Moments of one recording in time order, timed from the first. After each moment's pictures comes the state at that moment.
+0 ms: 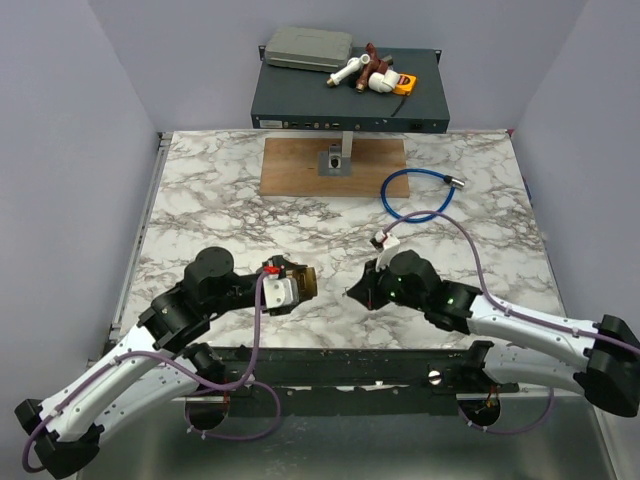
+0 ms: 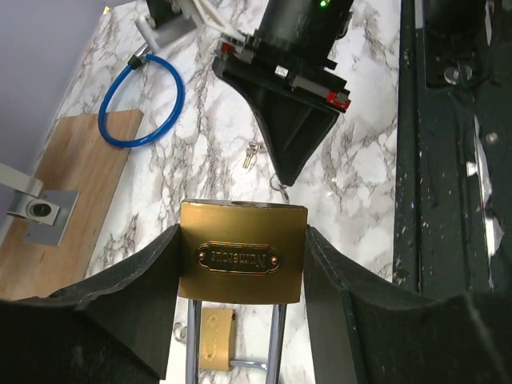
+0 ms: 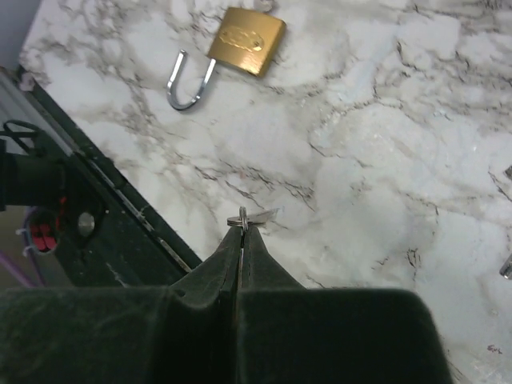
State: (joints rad) left arm -0.82 0.60 0.72 -0.39 0.50 0.51; right arm 0.97 1.06 0.54 -0.03 0.02 0.55
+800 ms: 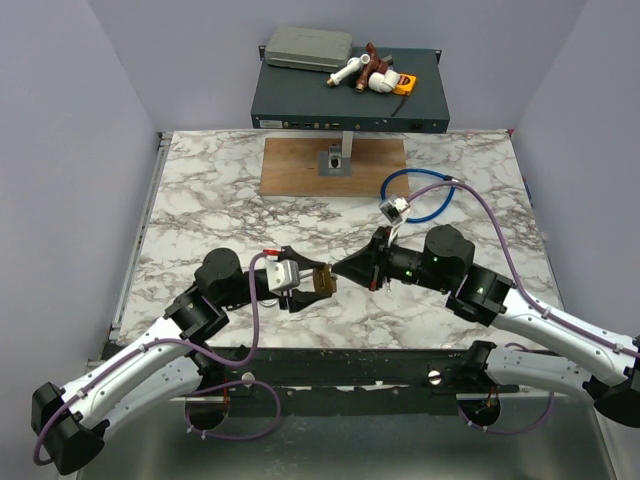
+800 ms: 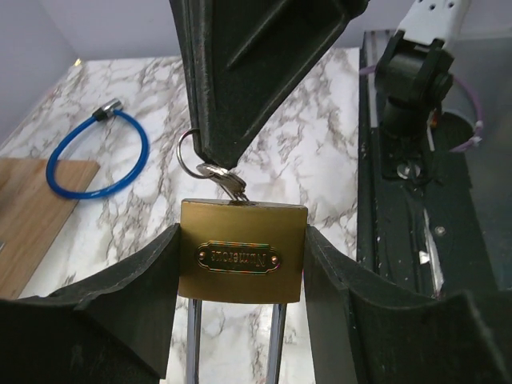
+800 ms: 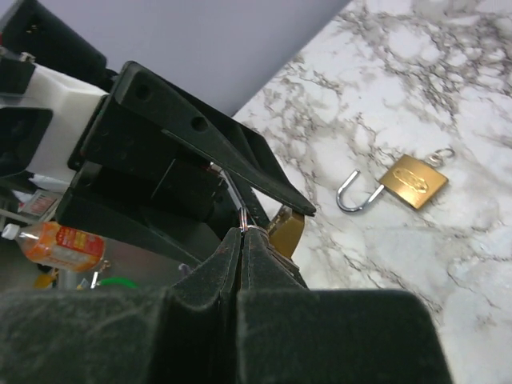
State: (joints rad) left arm -0.79 0.69 0.55 0.09 0.60 0.19; right arm 0.97 0.94 0.83 -0.03 -0.21 0.55
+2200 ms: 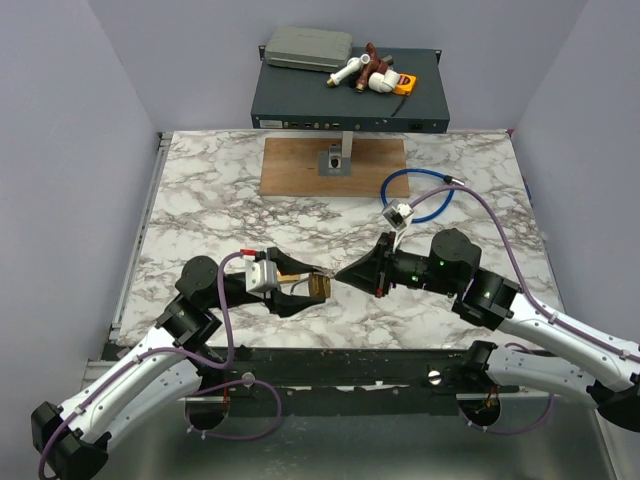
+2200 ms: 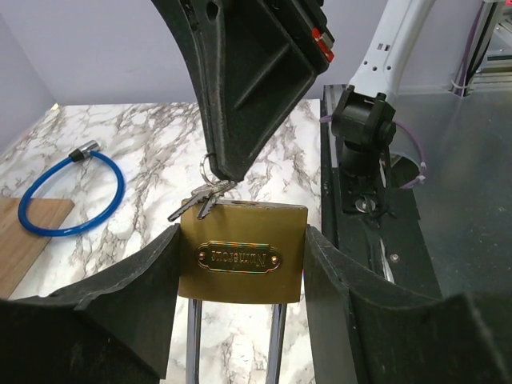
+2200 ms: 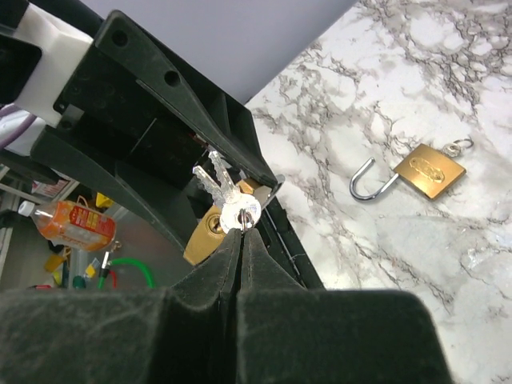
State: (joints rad) left arm -0.71 0.60 0.50 0.25 0.77 0.00; right arm 0.97 0.89 0.81 -0.03 -0.28 0.56
